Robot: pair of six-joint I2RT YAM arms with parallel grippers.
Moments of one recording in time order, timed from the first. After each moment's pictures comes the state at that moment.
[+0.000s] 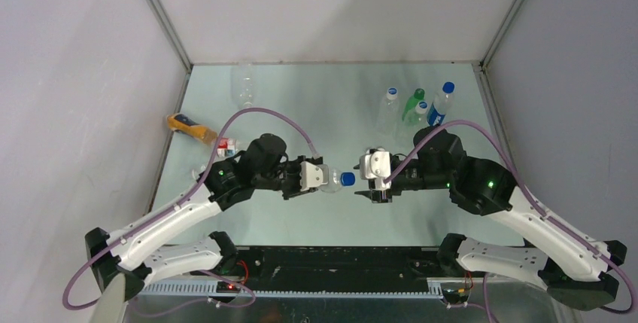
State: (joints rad) left arm -0.87 0.98 0.92 -0.58 0.36 0.57; right arm 0.96 0.92 1.19 -0.71 -0.42 -0.55
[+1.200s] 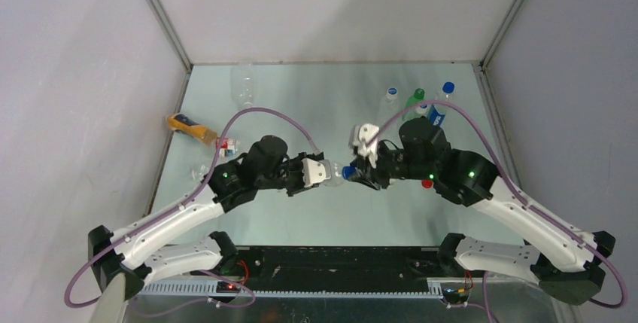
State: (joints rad) left arm -0.88 1.00 0.90 -0.50 0.36 0.52; right arm 0.94 1.00 1.19 -0.67 -0.38 -0.38
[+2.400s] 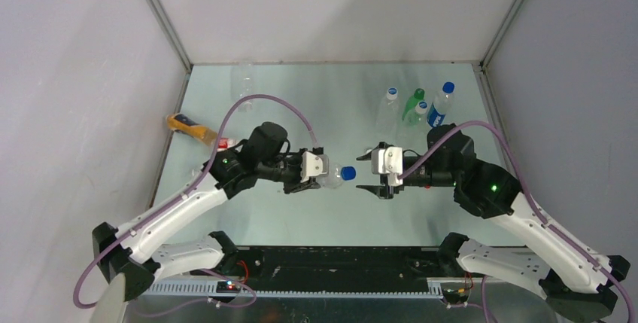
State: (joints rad) left arm -0.78 1.04 0.97 -0.60 0.51 0.59; right arm 0.86 0.86 1.10 -0.57 -0.52 -0.54
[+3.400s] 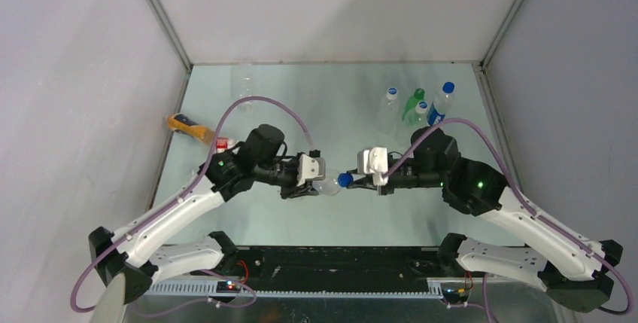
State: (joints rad) left arm -0.78 1.05 0.99 -0.69 0.63 0.58; right arm 0.95 0.92 1.10 -0.57 -0.50 -0.57
